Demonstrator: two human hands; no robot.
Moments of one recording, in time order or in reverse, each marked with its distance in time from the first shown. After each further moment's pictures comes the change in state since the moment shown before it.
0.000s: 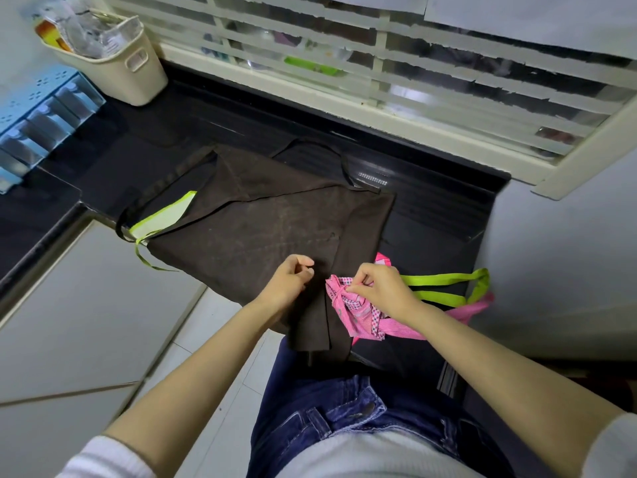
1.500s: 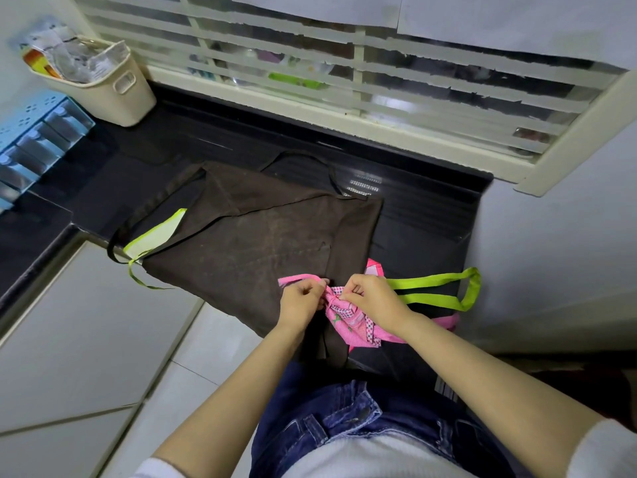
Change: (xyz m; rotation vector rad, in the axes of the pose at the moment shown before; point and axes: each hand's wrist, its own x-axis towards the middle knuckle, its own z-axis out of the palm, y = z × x) left_hand -0.001 -0.019 0.040 -0.103 0.107 -0.025; right_hand -0.007 0.000 0.006 -0.014 0.015 -0.001
